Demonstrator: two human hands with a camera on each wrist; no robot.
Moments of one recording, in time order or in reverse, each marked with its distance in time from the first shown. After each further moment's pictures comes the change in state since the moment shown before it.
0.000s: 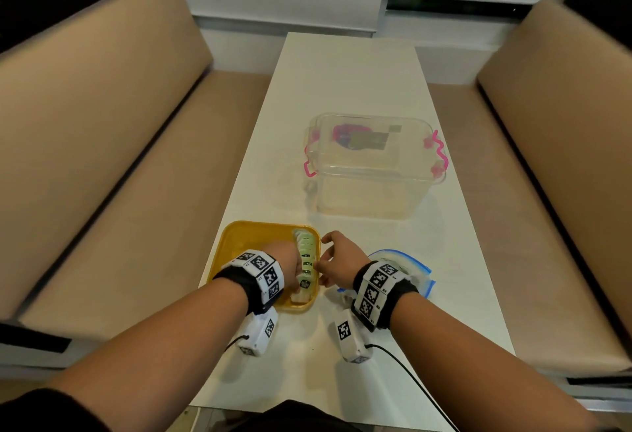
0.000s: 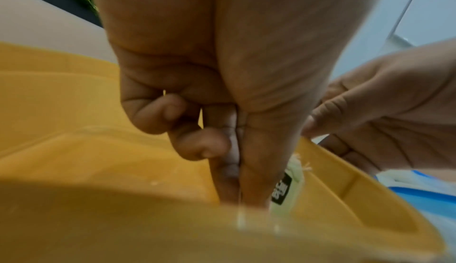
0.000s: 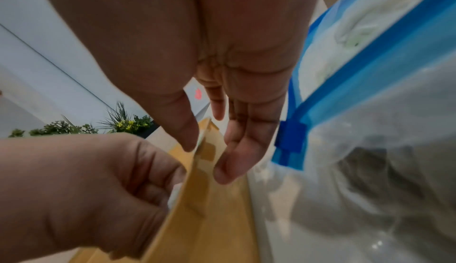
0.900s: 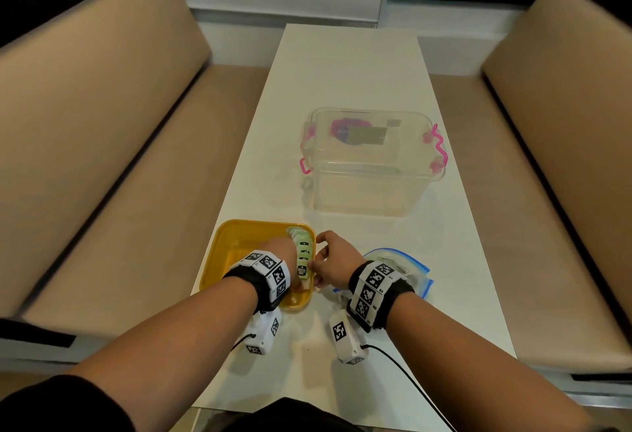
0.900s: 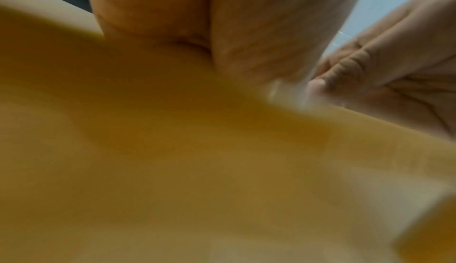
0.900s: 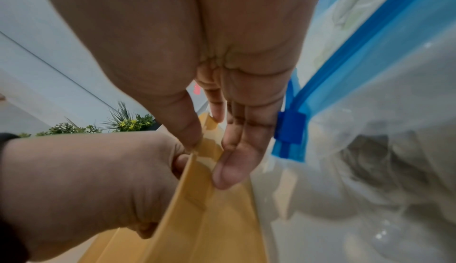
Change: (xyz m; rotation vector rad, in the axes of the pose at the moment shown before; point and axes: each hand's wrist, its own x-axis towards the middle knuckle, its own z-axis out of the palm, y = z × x) left_hand 0.006 0.021 -0.012 0.014 -0.013 -0.073; right_hand 0.003 0.002 0.000 0.066 -0.047 0.016
